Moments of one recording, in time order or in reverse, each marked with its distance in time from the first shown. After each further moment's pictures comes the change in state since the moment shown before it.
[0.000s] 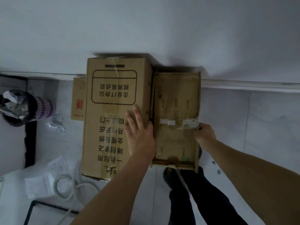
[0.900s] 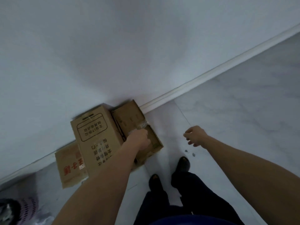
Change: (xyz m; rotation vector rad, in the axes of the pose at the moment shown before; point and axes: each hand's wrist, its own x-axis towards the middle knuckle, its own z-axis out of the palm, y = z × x) left_hand -0.177 0.006 -0.168 0.061 -0.300 0.716; right_hand -0.325 0.132 -0.097 0.345 0.197 0.035
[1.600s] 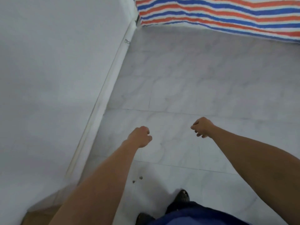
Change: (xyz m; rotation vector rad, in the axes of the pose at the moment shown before) left_hand -0.027 0.549 0.081 0.432 -0.027 0.595; right_hand -0.178 0.469 -0.274 0.609 0.536 0.433
